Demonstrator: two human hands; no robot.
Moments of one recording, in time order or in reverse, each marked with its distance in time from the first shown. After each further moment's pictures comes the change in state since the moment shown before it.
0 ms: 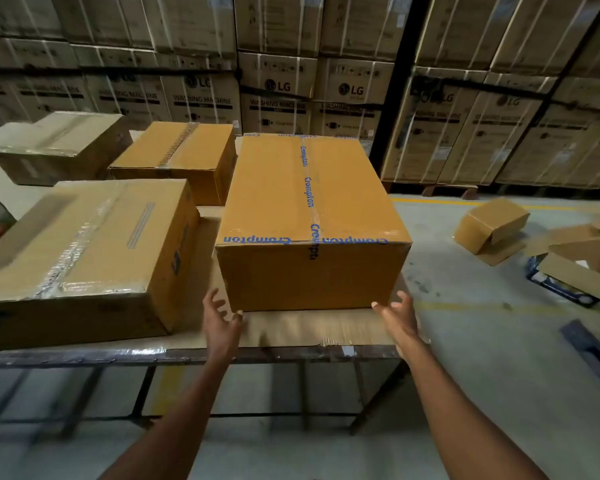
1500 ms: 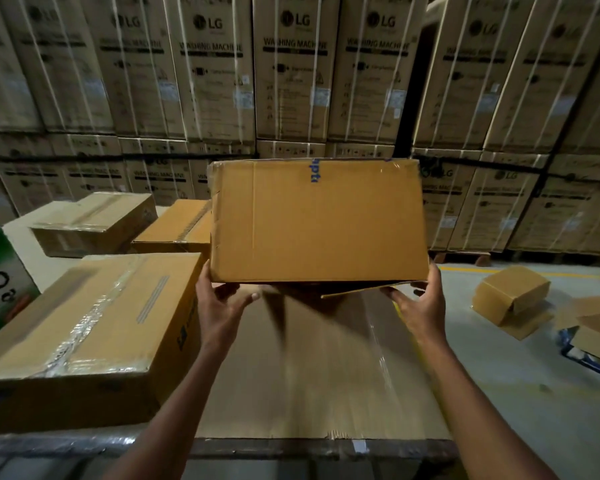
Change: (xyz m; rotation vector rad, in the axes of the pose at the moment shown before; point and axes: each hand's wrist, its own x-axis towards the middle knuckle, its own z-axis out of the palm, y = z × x) left_hand 0.068 0.163 -0.023 -0.276 0.020 0.424; right_hand 0.030 -0.165 -0.040 0.138 0.173 -0.719
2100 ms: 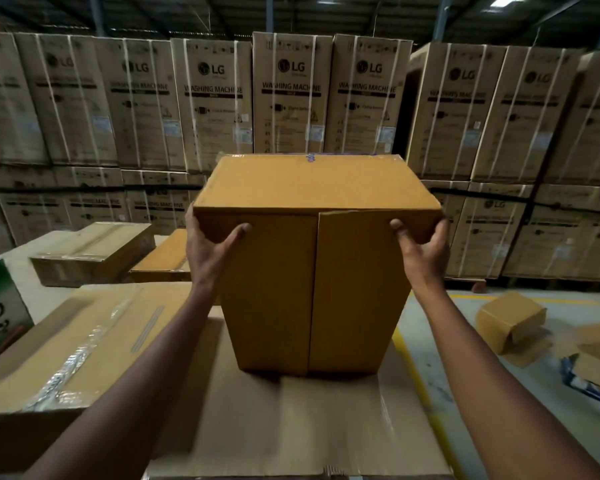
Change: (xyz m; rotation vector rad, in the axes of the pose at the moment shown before) left_hand 0.092 0.130 0.008 -0.034 0.079 0.336; right_hand 0.080 -0.128 -0.017 0.234 0.215 -0.226
